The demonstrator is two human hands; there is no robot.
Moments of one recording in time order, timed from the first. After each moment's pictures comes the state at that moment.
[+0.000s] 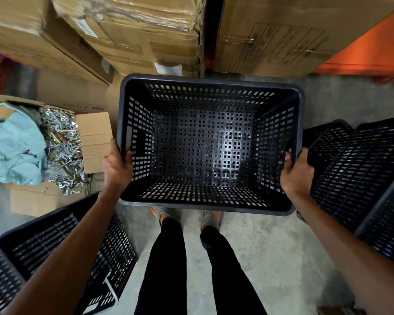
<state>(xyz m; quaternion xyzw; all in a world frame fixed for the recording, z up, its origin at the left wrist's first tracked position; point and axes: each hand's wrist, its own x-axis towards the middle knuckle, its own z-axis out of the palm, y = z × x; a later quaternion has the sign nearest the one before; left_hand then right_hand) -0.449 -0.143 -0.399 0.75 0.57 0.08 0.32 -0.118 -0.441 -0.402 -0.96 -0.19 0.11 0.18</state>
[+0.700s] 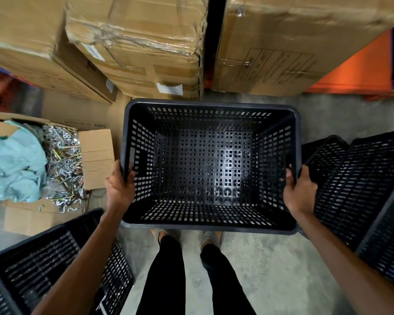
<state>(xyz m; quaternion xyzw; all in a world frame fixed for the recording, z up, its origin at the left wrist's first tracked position) -0.455 -0.158 -0.397 0.74 0.59 0.10 0.32 -0.119 -0.453 -0.398 -0.96 -0.19 0.09 0.19</state>
